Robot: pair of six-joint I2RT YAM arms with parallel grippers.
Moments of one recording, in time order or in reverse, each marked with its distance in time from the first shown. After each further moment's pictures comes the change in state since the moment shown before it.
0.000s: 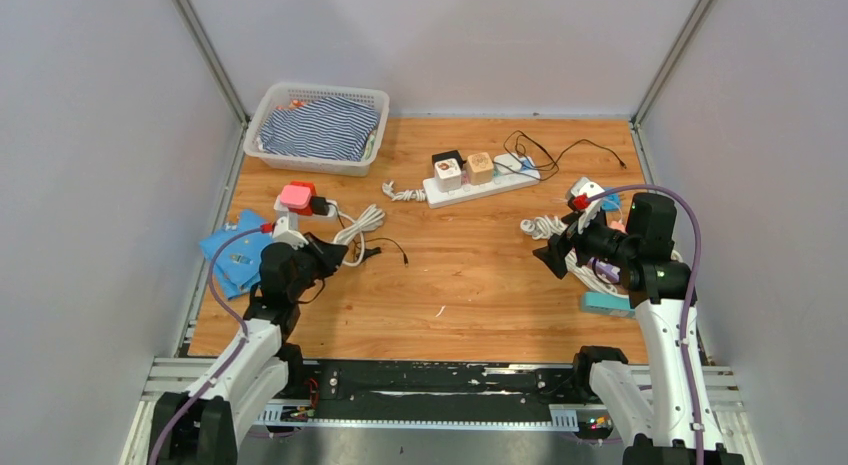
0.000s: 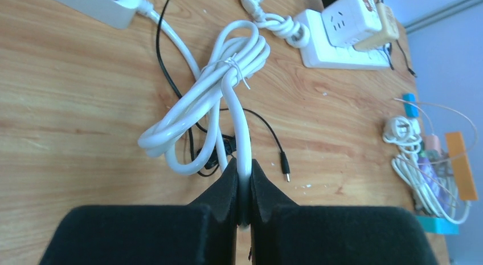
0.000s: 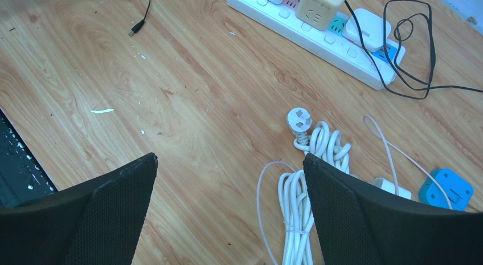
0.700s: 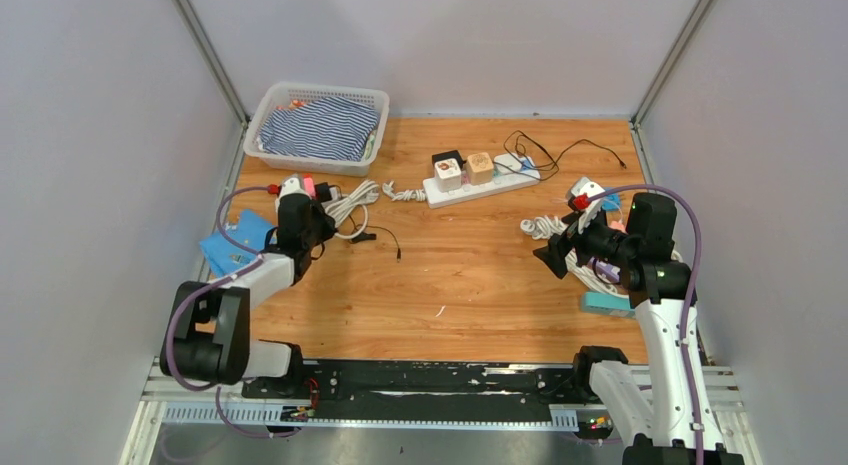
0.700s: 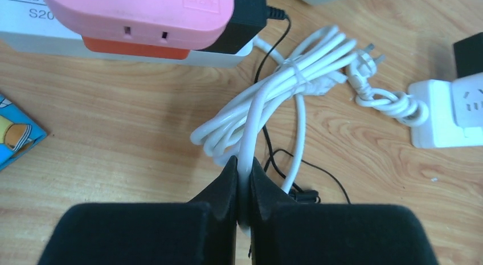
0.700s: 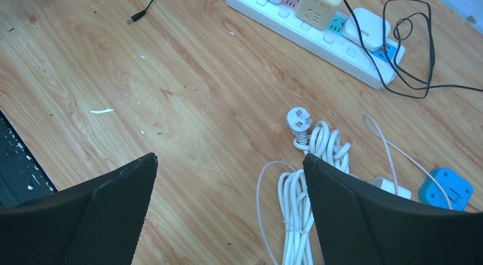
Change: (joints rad) left arm 0.000 0.565 0.351 0.001 -0.290 0.134; right arm -0.002 0.000 0.000 0.000 0.000 0.000
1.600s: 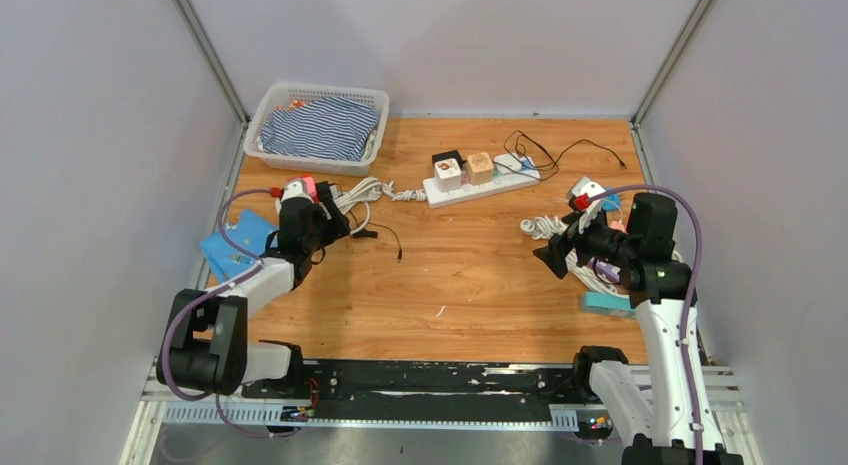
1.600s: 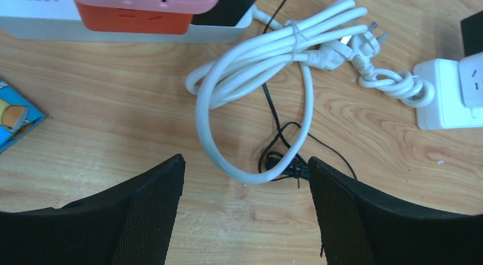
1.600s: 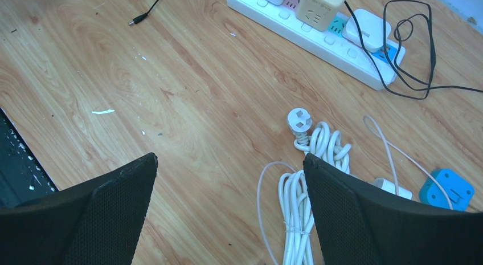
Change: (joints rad) left arm -0.023 -0.087 -0.042 -0.045 0.014 0.014; right arm -0.006 -0.002 0.000 0.000 -0.010 0.001
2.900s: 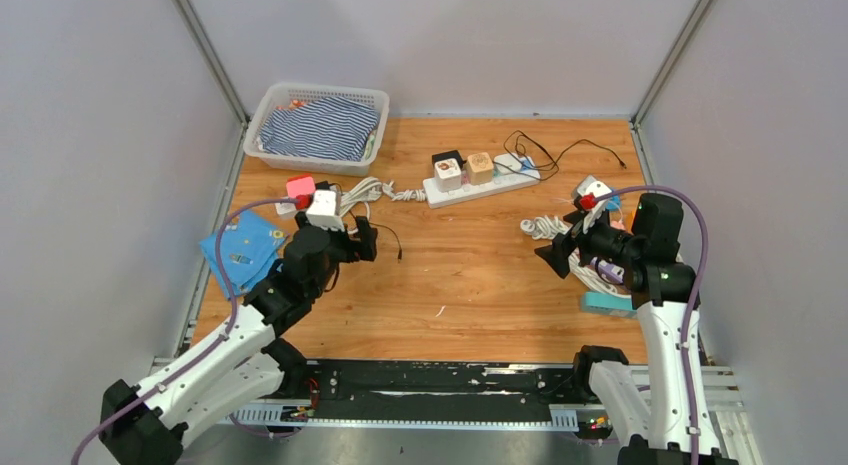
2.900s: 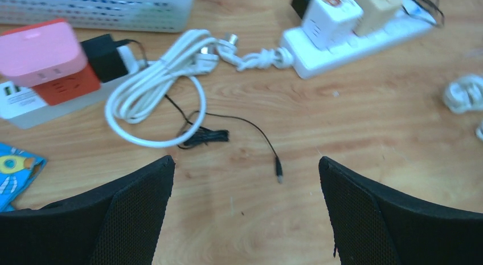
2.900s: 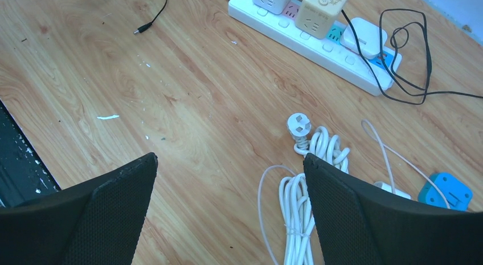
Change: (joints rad) left arm -0.598 -0.552 0.030 -0.345 -0.356 0.252; right arm -0.032 -0.007 0.012 -0.007 -0.043 0.008
